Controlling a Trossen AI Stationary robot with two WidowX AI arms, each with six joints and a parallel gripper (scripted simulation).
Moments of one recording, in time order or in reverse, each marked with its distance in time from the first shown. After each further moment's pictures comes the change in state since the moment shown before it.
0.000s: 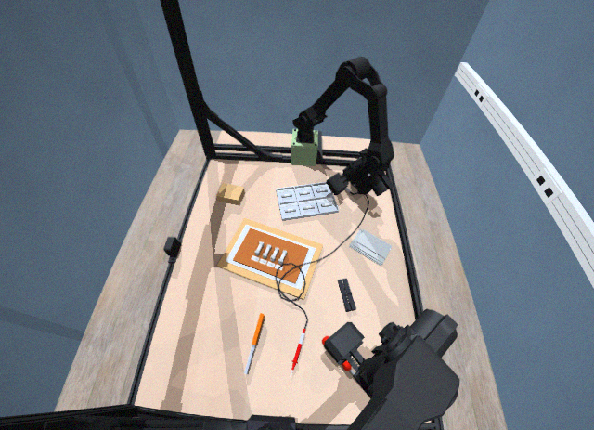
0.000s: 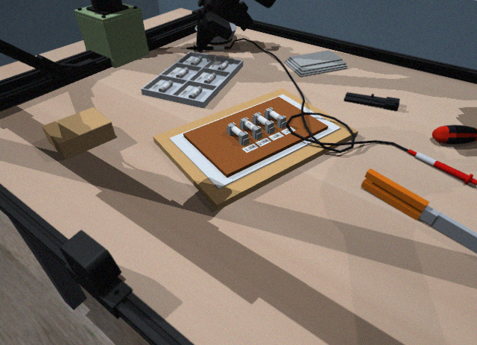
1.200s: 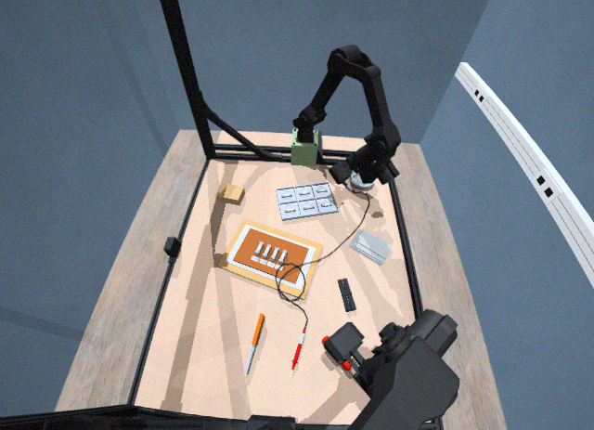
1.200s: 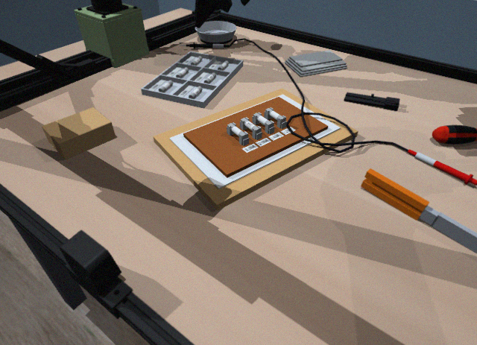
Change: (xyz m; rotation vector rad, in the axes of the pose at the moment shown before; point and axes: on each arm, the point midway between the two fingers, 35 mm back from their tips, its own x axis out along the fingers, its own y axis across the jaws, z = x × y) left arm -0.049 0.000 -0.027 0.000 0.006 0.000; right arm 0.000 0.000 0.000 0.000 0.000 0.000
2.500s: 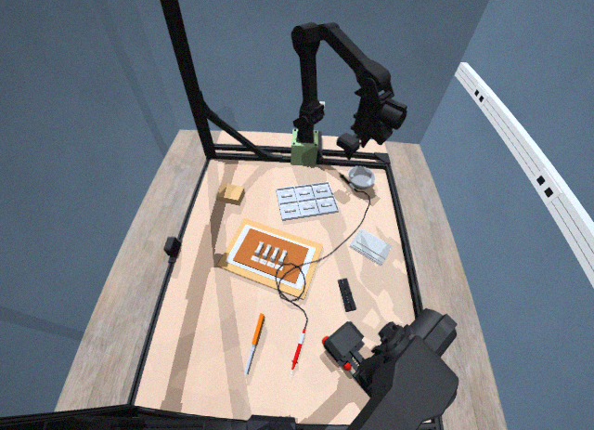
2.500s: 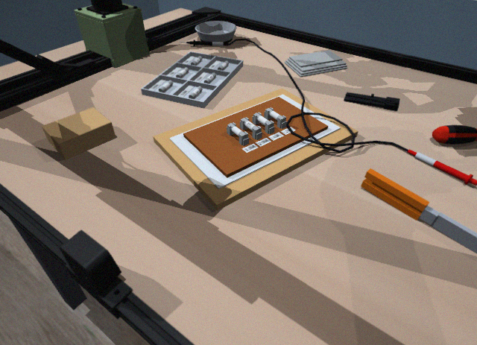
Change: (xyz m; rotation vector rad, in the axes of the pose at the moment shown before) left arm -0.098 0.019 -0.041 -0.086 -0.516 -0.021; right arm 0.000 0.001 0.000 -0.004 -0.004 0.001
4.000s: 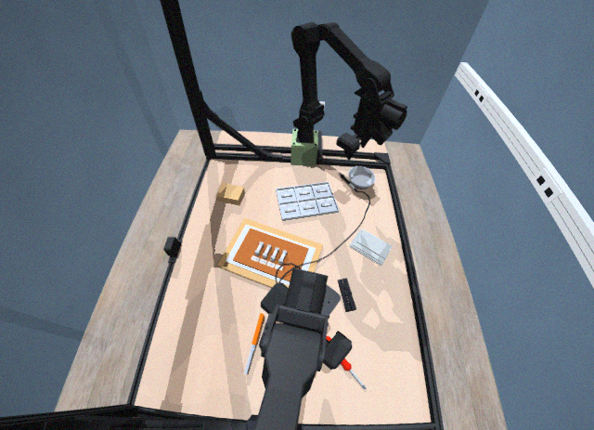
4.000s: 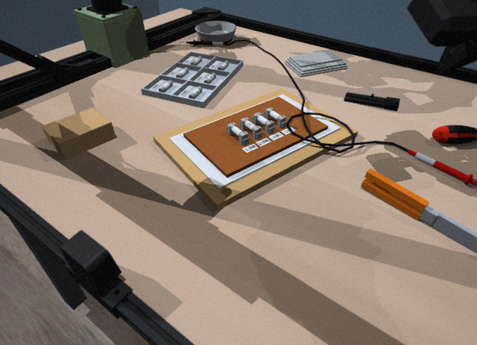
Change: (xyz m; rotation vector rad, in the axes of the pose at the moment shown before) left arm 0.000 0.000 0.000 0.000 0.000 0.000; right arm 0.035 0.147 -0.011 -0.204 -0.396 0.114
